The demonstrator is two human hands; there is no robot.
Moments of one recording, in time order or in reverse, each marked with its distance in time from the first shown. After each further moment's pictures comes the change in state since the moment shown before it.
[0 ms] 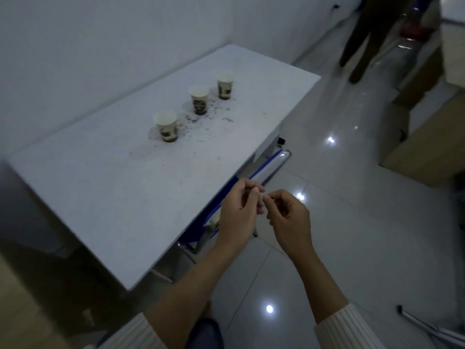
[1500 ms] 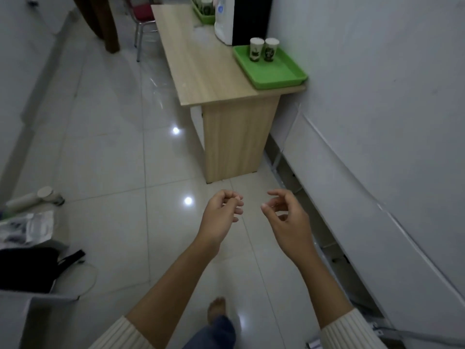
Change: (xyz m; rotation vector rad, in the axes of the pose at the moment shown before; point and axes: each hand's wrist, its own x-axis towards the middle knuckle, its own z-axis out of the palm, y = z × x) left_hand 0.437 -0.050 0.850 0.193 -0.836 -0.349; right_hand 0.448 0.345 -0.665 -0.051 0.769 0.421
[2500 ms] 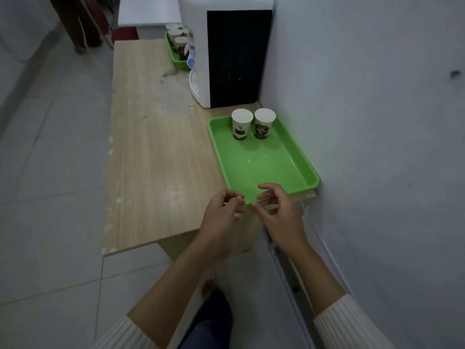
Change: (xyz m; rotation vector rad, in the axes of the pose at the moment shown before) left_hand 0.529 0.214 0.138 -0.014 -0.005 0.030; right_hand 0.604 0.014 -0.004 -0.033 -0.092 -0.062
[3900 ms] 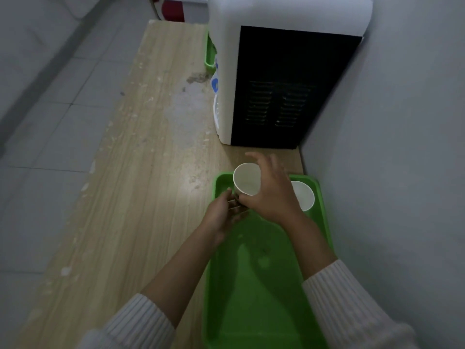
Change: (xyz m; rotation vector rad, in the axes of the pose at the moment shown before) left_hand 0.309 0.056 0.019 -0.585 0.261 -0.406; right_hand 0.361 -0.021 0.037 -0.432 -0.420 -0.265
